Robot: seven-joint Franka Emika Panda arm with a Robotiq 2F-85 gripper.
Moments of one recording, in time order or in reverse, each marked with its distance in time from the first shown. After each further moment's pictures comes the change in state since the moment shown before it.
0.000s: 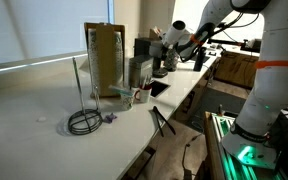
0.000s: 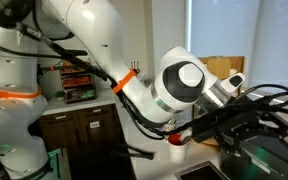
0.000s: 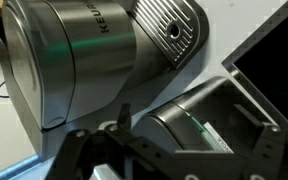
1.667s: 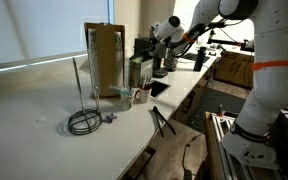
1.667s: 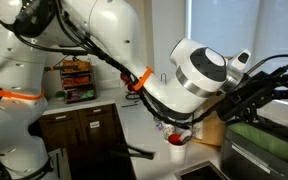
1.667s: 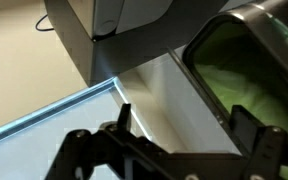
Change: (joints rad) arm -0.004 0.121 0.029 0.251 -0.100 0.181 0.188
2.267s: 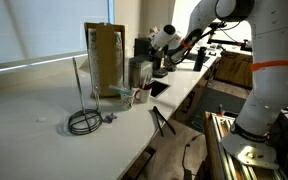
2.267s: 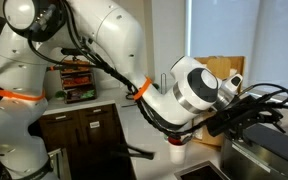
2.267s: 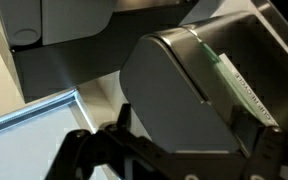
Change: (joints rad) arm -0.010 0.041 0.058 -0.066 0.013 -0.080 -0.075
